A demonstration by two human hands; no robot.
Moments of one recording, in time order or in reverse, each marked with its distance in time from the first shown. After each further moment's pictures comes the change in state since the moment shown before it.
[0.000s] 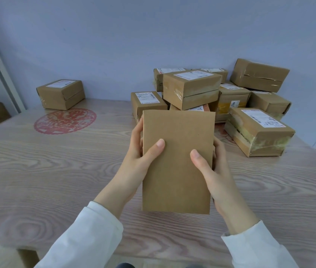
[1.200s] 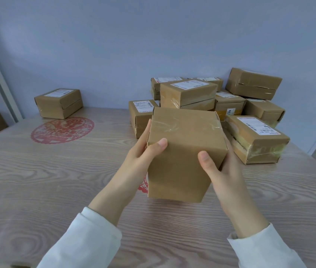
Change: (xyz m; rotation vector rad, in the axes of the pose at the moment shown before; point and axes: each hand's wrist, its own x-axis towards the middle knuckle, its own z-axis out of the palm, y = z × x) left_hand 0.005 0.026 0.008 0.072 -0.077 -0.081; right_hand 0.005 -0.022 -0.007 -0.127 -0.029 -0.245
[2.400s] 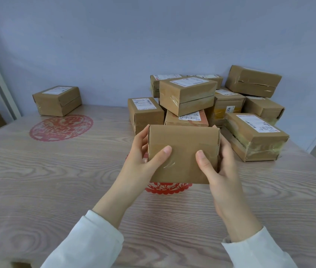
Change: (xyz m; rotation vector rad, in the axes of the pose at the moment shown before) left_hand 0.001 -0.018 0.003 0.093 0.105 0.049; right_hand -0.008 0.009 0.004 0.100 0.108 0.077
